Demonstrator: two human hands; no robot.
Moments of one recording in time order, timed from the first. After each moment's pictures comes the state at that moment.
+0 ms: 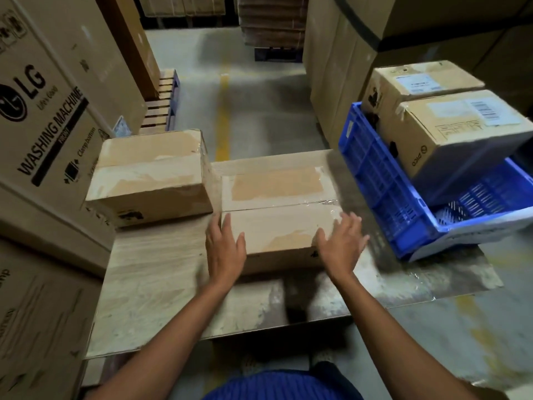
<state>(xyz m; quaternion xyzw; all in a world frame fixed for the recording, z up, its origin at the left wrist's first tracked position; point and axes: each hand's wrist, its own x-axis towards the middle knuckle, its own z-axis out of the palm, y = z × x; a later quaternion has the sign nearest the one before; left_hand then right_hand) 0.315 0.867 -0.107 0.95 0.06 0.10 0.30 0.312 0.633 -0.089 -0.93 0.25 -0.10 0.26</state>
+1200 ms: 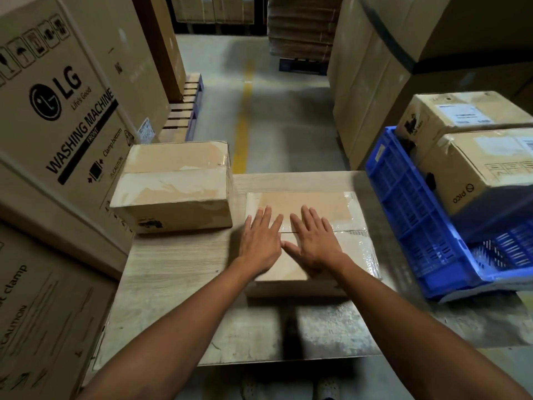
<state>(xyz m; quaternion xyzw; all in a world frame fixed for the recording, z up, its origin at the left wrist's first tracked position) 0.398 0.856 -0.090 0.99 -0.09 -0.06 0.09 0.406 0.688 -0.090 -0.98 -0.15 0.14 0.04</state>
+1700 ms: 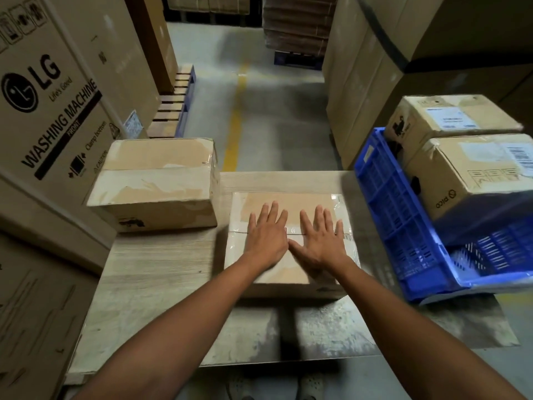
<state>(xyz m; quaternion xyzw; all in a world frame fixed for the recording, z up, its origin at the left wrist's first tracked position) 0.420 0.801 -0.095 0.99 -0.08 -0.08 0.11 0.416 0.642 -0.091 -0.99 -0.06 0.15 0.04</state>
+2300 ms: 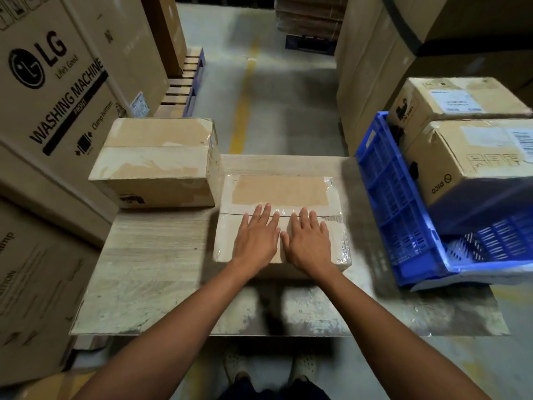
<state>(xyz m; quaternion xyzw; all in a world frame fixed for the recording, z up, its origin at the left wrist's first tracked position) 0.365 0.796 -0.098 0.99 -0.07 -0.07 0.08 0.367 0.655 -0.090 -0.99 -0.07 0.12 0.08</state>
